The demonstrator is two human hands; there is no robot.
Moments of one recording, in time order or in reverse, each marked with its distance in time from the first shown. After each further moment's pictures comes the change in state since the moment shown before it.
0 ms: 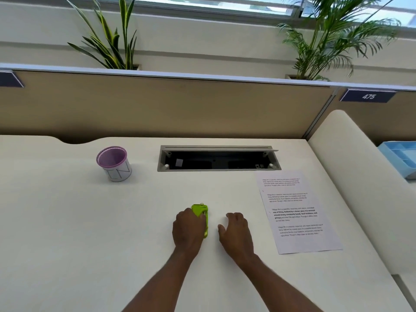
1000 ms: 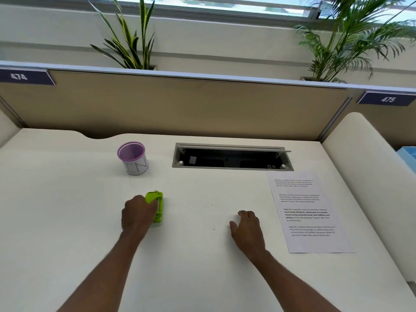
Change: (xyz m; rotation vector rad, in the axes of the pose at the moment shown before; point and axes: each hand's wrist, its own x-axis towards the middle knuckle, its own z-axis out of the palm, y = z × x) left_hand 0.064 -0.108 -0.101 0.033 0.169 -0.135; right_hand -0.004 -0.001 -0.004 0.057 -0.017 0.005
